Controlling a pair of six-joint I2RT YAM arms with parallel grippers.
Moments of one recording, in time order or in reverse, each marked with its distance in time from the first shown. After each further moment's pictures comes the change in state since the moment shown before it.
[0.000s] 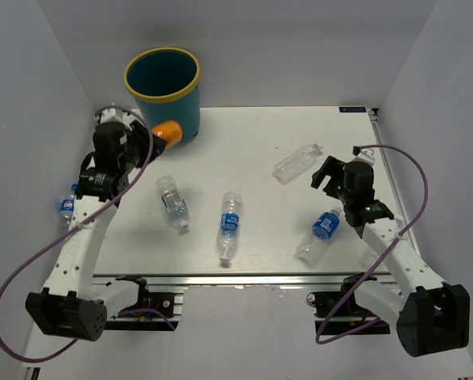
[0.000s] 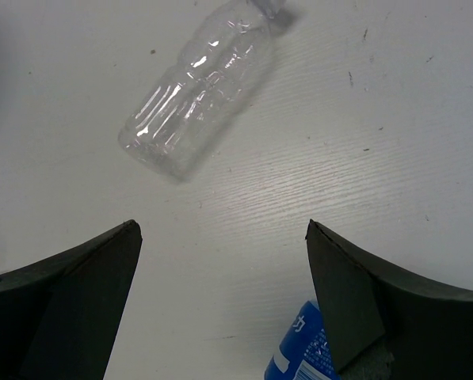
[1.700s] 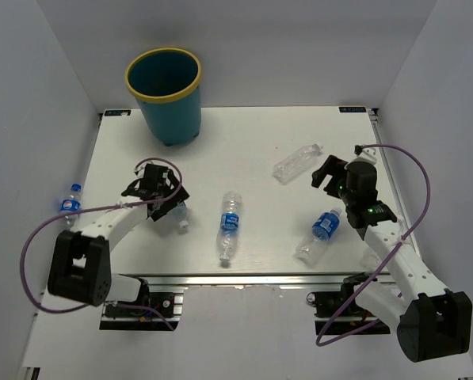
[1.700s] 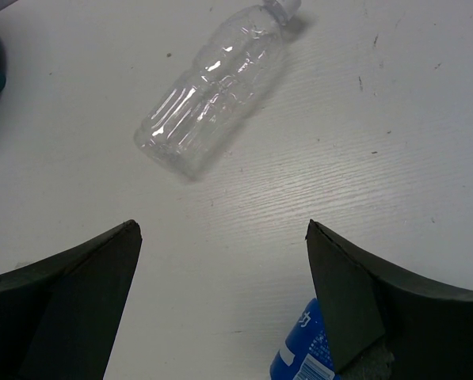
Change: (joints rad) left arm -0.111 0.224 -0.448 0.187 -0.146 -0.118; right arm -0.005 -0.033 0.012 -0.010 -0.034 0.003
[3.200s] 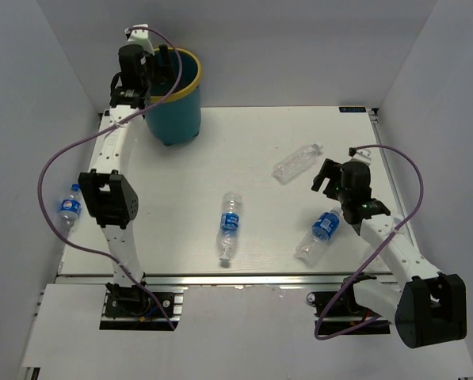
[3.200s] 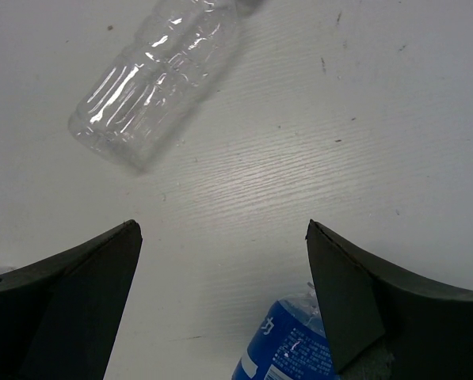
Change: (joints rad) left arm 0.145 0.777 1.468 0.075 0.047 0.661; right arm -0.002 0.087 -0.021 0.010 0.081 -0.066
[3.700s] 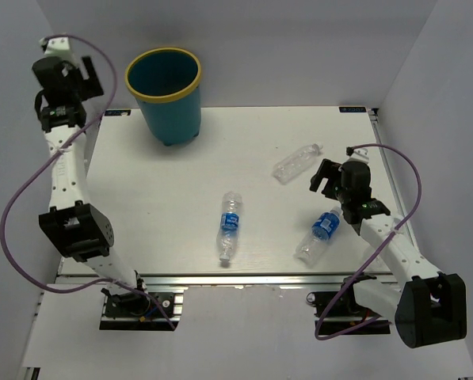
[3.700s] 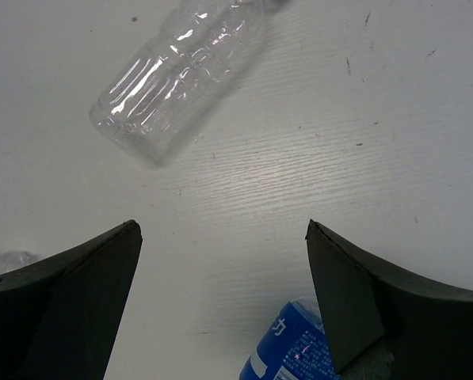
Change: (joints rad) left arm 0.282 -0.386 -0.278 -0.054 0.033 0.178; right arm 0.000 0.003 0.000 0.020 -0.074 -0.021
